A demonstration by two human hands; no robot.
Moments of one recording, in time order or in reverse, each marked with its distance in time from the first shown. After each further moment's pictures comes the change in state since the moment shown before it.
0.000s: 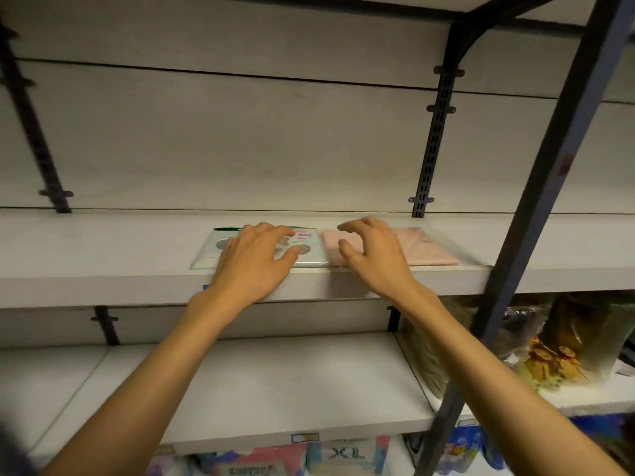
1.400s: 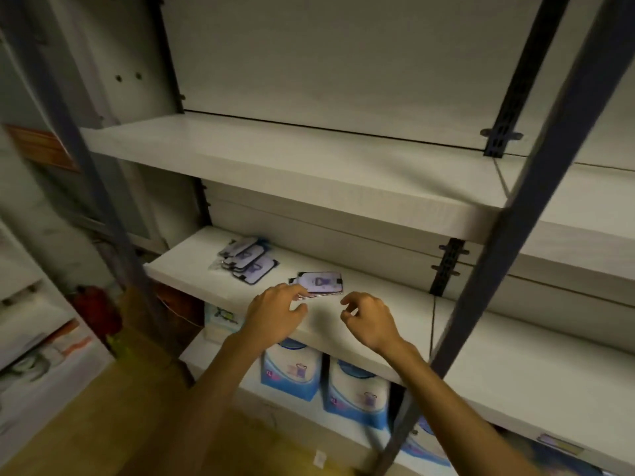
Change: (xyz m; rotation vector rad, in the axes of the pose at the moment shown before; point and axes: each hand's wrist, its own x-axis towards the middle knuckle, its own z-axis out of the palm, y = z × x) left_hand -0.323 -0.710 -0.191 -0.013 -0.184 -0.577; right_hand -0.071 -0.613 0.556 0.292 -0.677 0.002
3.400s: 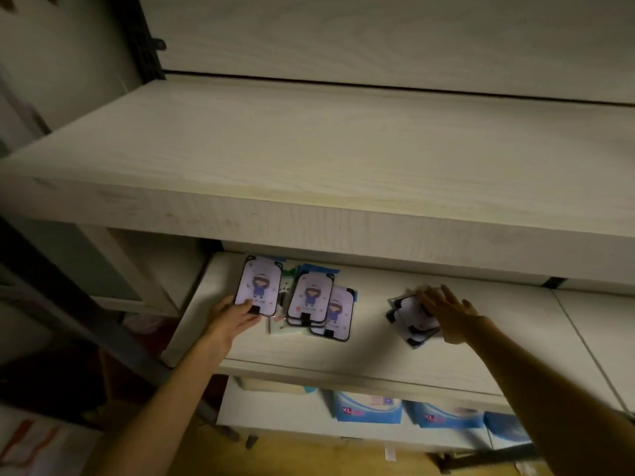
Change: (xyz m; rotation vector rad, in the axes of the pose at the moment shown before) left_hand 0.287 -0.421 -0.061 -1.171 -0.240 -0.625; right_hand 0.235 -0.002 0.151 -0.705 -0.492 0.409
